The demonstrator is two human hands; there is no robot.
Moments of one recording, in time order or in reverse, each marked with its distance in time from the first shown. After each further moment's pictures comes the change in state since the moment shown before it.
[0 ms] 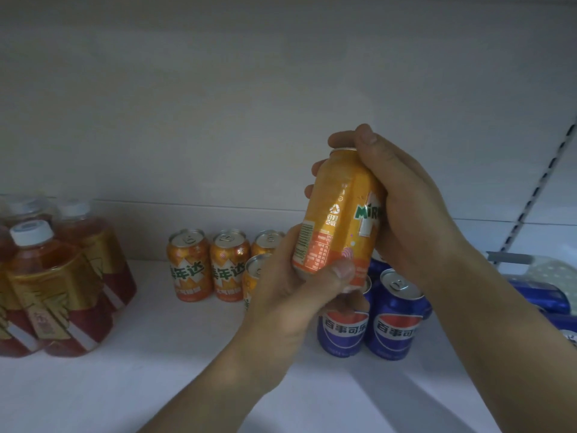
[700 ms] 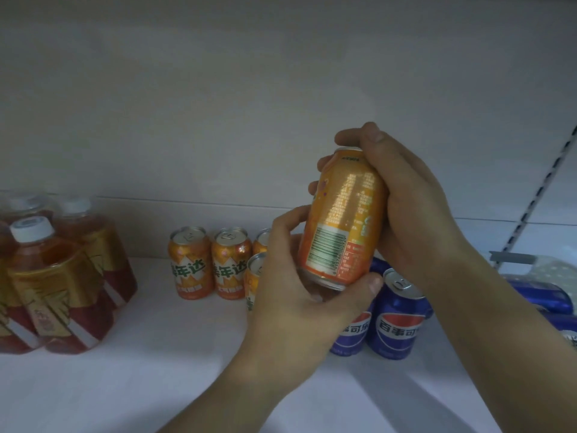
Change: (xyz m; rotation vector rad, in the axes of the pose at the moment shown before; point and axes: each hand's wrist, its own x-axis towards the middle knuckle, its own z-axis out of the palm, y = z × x) left_hand 0.000 -0.003 0.007 0.219 0.137 0.077; right_hand -0.004 -0.002 0.007 0.057 0.011 -0.024
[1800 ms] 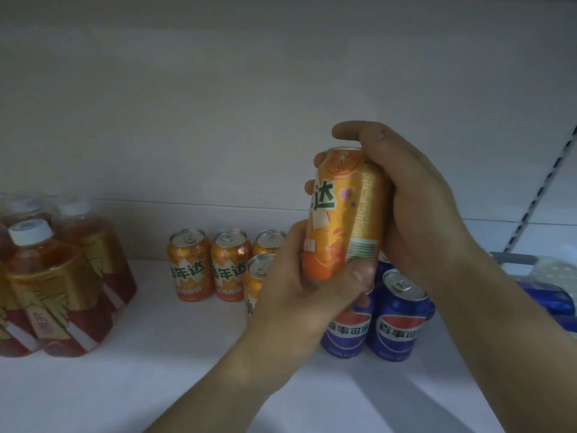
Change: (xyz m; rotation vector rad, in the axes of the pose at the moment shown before) left_hand 0.004 -0.003 -0.003 -0.212 -0.137 -0.105; right_hand 0.002 -0.001 -0.004 0.027 -0.057 -0.010
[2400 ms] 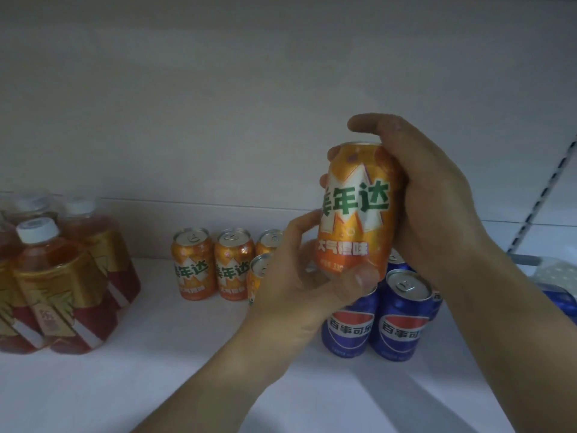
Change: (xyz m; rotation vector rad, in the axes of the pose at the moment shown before) left_hand 0.004 0.002 -0.006 0.028 0.015 -0.039; right_hand 0.002 -0.002 -0.006 -0.016 0.070 -0.022
